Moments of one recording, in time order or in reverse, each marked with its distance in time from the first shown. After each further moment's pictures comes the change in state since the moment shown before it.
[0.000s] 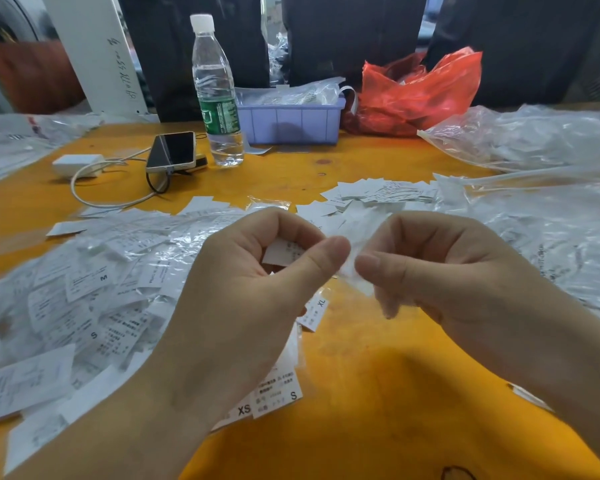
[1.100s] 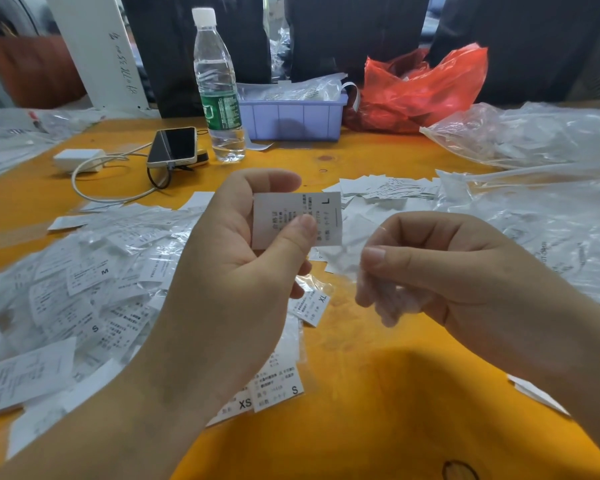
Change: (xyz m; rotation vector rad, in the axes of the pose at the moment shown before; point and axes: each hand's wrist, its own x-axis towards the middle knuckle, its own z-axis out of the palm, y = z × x) left_hand 0.002 0.001 -0.003 -0.029 0.074 0.040; right_hand 0.002 0.001 -0.004 0.137 -0.111 0.105
